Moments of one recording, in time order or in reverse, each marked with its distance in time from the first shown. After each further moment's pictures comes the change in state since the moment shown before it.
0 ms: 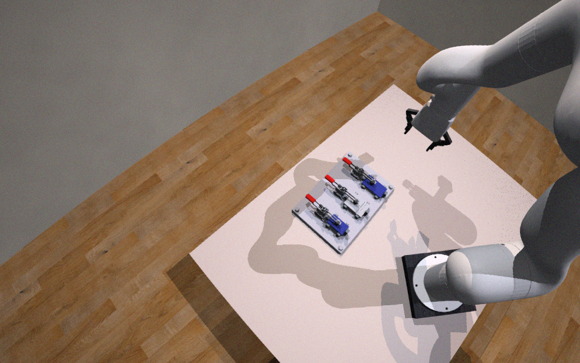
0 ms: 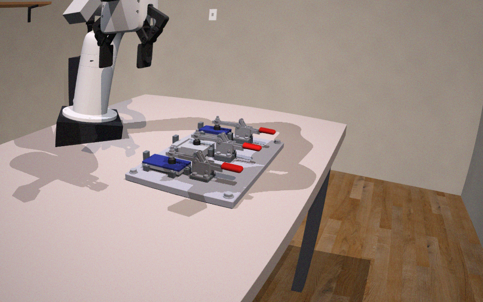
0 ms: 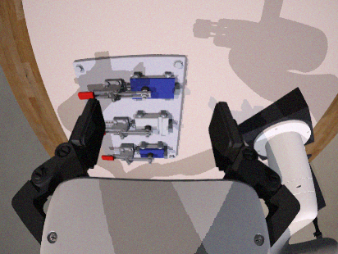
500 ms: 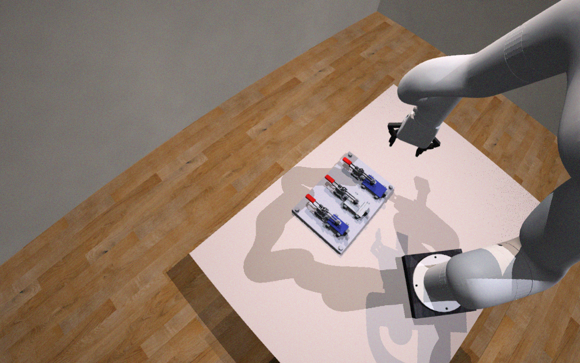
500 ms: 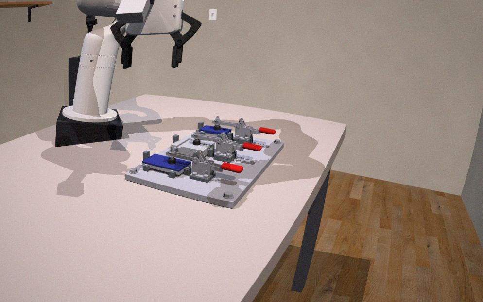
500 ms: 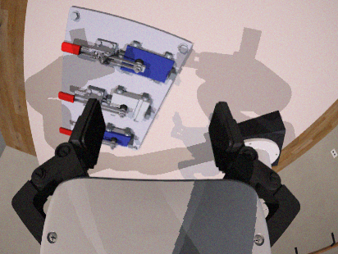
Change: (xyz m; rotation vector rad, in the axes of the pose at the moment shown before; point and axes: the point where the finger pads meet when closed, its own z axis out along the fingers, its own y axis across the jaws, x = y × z) arm -0.057 -0.016 0.008 -0.013 0.005 -0.383
